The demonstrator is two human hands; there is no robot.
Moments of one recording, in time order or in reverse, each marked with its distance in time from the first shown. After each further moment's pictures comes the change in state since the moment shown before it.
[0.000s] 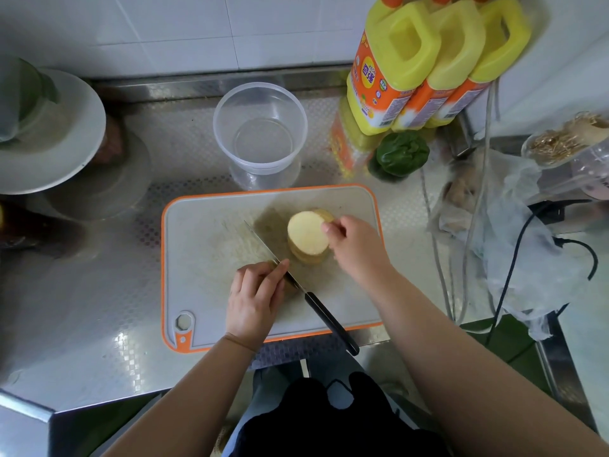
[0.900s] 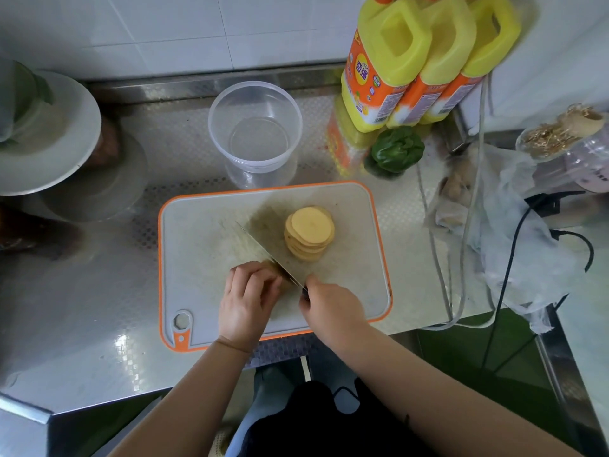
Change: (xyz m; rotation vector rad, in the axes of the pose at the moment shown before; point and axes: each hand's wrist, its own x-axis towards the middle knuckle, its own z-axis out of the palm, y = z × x) left_hand -0.002 0.002 -0.010 -0.059 -0.009 -0.085; right_hand -0.073 0.016 0.052 -0.460 -0.179 -0.148
